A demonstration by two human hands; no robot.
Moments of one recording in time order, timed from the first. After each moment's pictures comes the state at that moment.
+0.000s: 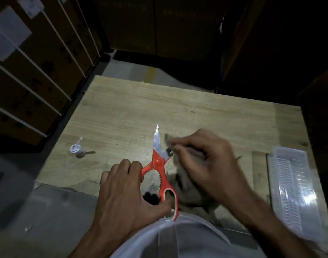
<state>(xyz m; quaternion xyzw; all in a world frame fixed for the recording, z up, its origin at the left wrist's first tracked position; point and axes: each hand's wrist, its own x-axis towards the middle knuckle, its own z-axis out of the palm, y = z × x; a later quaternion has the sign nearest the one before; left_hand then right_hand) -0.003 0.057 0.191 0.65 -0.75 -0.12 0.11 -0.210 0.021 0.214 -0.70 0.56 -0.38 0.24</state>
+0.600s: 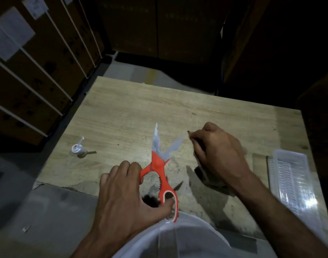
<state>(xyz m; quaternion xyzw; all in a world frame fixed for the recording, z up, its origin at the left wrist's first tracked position) 0.002 0.062 0.192 0.65 -0.75 -0.11 0.11 -0.234 -0.013 0.186 -0.74 0.64 -0.18 0.09</state>
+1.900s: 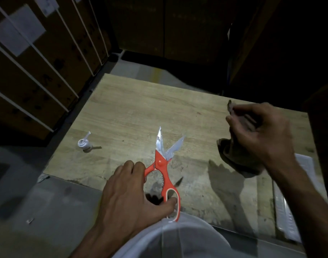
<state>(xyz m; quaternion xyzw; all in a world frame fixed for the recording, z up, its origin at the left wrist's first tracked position) 0.007 0.072 0.186 0.66 -0.73 -0.13 0.12 -0.296 -0.018 0.216 -0.67 0.66 -0.33 0.07</state>
